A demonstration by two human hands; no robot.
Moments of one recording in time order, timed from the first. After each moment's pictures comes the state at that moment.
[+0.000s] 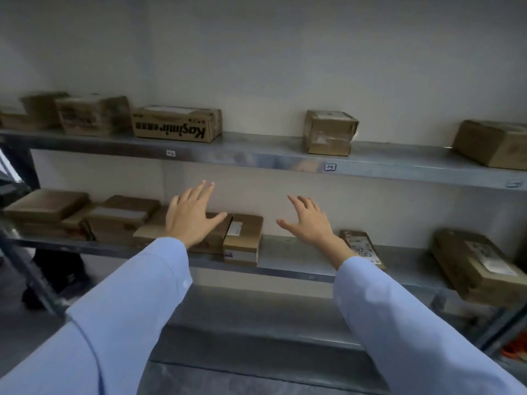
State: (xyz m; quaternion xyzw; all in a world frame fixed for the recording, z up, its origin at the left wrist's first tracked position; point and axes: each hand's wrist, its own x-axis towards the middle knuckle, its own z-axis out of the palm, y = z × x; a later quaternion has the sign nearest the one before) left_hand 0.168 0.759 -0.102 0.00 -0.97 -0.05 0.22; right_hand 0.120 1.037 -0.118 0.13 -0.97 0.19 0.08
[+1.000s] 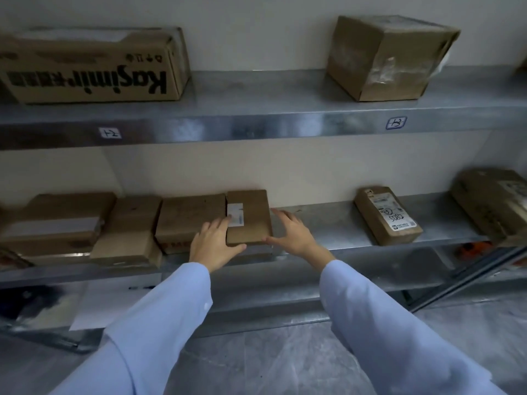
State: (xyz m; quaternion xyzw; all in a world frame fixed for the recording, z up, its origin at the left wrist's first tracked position) left_hand 0.023 0.733 -0.264 -0.08 -0.98 -0.17 -0.02; right_hand 0.013 0.951 -0.275 0.02 -0.95 0.29 -0.08
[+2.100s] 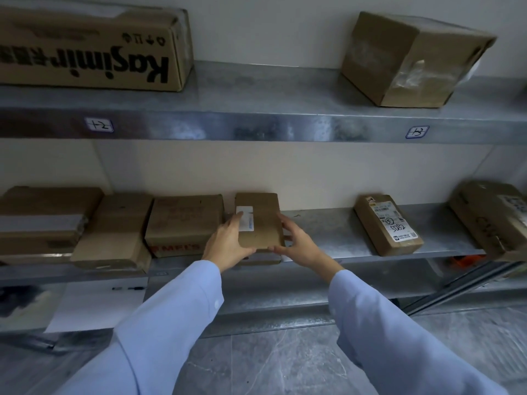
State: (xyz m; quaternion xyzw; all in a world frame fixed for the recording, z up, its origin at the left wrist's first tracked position) left_hand 0.001 0.760 -0.277 -0.08 -0.93 -0.34 -0.07; right_hand 0.009 0.967 -0.295 -0.01 -0.88 0.47 -0.13
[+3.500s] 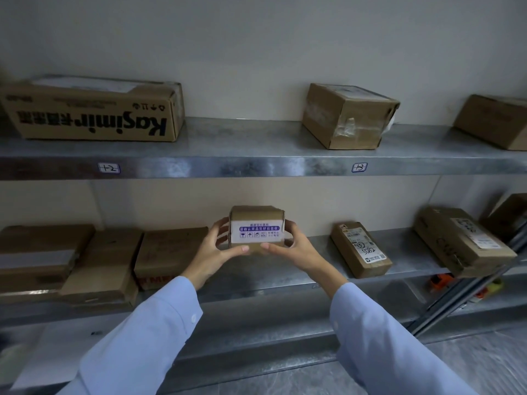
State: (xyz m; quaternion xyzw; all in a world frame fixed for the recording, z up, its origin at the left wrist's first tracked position) left_hand 0.012 0.761 -0.217 -0.10 -0.76 -0.64 -0.08; right_hand 0.036 0.985 -0.207 -0.01 -0.79 0.61 -0.04
